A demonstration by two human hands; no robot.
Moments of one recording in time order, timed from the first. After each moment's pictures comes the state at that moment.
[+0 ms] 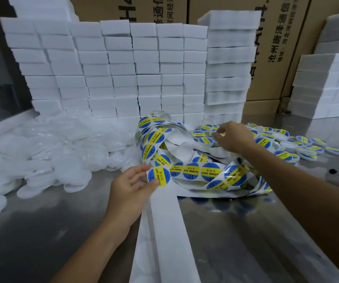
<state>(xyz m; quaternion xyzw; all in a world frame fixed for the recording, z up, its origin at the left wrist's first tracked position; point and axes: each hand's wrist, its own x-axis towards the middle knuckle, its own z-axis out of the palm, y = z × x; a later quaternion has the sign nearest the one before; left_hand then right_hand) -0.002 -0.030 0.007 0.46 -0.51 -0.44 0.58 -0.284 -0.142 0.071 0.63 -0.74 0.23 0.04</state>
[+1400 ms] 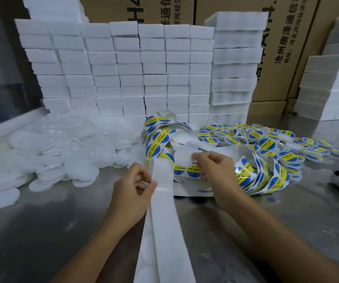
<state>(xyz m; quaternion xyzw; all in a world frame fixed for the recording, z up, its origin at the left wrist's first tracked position) 0.015 -0.038 -0.013 0.46 -0.67 -0.20 0.55 -0.180 -0.040 0.032 0.45 -0.54 0.61 -0.37</state>
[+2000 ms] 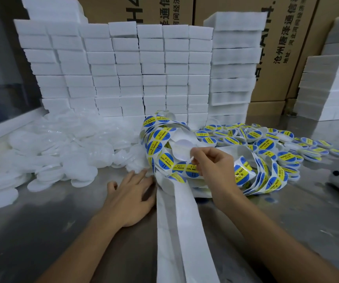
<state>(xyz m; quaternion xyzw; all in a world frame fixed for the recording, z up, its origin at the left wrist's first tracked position) 0.030 -0.058 -0.021 0.59 -0.80 -0.02 0.12 -0.177 -0.036 0.035 0.45 -0.49 0.66 -0.36</state>
